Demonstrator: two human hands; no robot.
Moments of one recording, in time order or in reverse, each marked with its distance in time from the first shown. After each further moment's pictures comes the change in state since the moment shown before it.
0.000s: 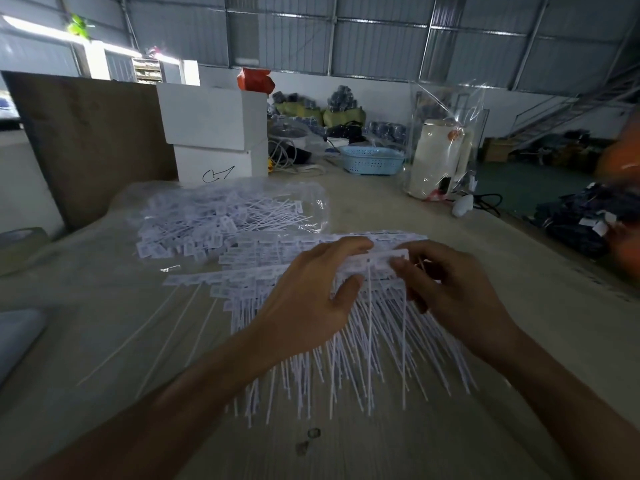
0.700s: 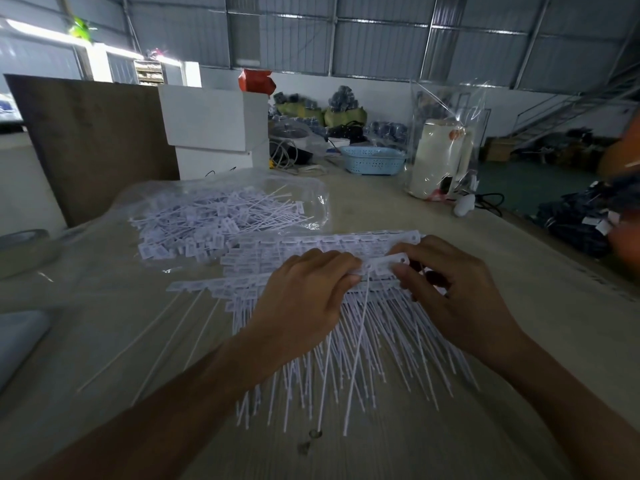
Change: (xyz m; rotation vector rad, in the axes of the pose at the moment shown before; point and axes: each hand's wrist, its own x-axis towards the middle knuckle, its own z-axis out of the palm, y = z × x) left_hand -0.005 0.001 -0.003 0.275 0.073 0.135; right_hand -0.003 0.003 -0.002 -0.192 0.035 -0.294
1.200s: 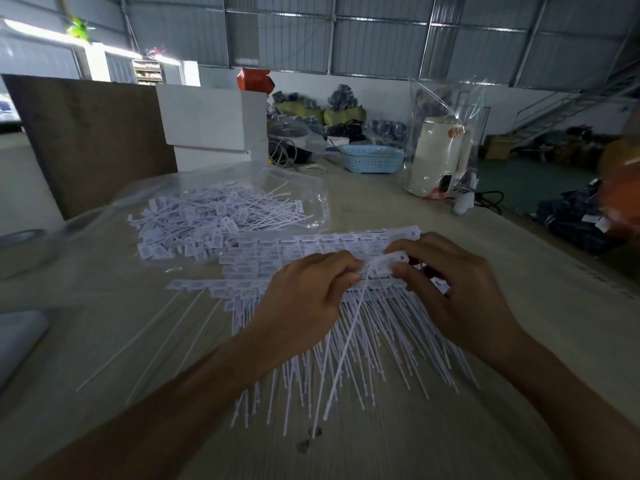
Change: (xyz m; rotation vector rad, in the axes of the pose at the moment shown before) left_hand 0.000 -0.003 0.001 -0.182 -0.038 -0.084; right_hand 0.001 -0.002 -0.001 -0.082 0.022 -0.117
